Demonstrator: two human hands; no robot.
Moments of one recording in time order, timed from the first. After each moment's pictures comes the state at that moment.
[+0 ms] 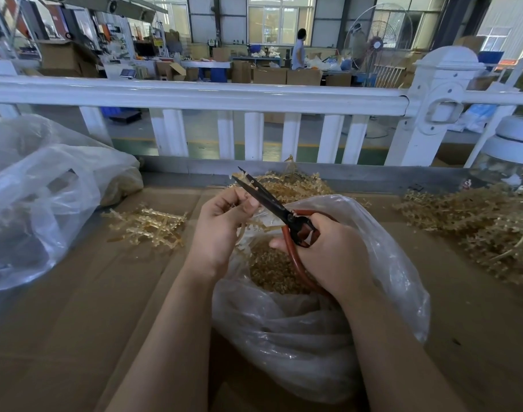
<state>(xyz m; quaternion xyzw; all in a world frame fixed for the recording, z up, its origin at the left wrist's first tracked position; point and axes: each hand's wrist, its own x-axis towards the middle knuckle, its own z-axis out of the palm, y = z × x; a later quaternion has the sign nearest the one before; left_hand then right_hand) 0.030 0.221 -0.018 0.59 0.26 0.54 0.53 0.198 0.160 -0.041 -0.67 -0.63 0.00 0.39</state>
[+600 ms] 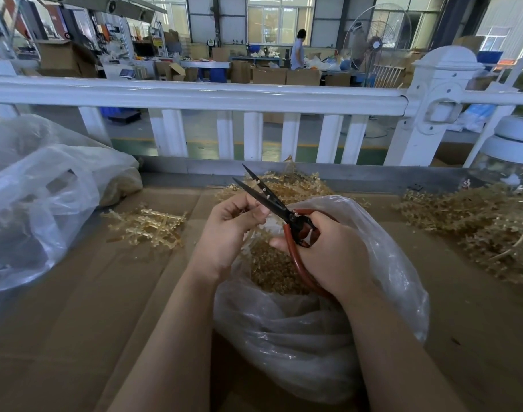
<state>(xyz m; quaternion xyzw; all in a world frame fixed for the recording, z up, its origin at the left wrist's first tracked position) 0.034 0.218 -0.020 0.63 0.25 0.51 0.53 0.200 0.159 -0.041 -0.68 -0.63 0.00 0.39</state>
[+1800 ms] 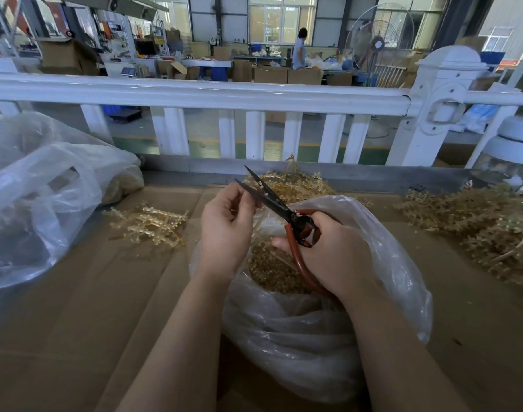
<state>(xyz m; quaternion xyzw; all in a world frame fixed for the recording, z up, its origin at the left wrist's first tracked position) 0.041 0.213 -0.021 0.63 0.35 0.60 0.34 0.198 0.159 -0.042 -0.68 -0.62 -0.02 0.38</state>
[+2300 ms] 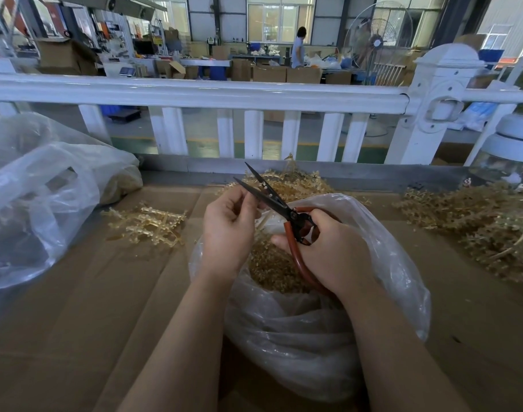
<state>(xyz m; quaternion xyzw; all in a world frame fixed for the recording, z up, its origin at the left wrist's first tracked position) 0.046 0.209 -0.019 0.61 0.35 0.60 0.37 0.197 0.158 -0.039 -0.68 -0.63 -0.03 0.38</state>
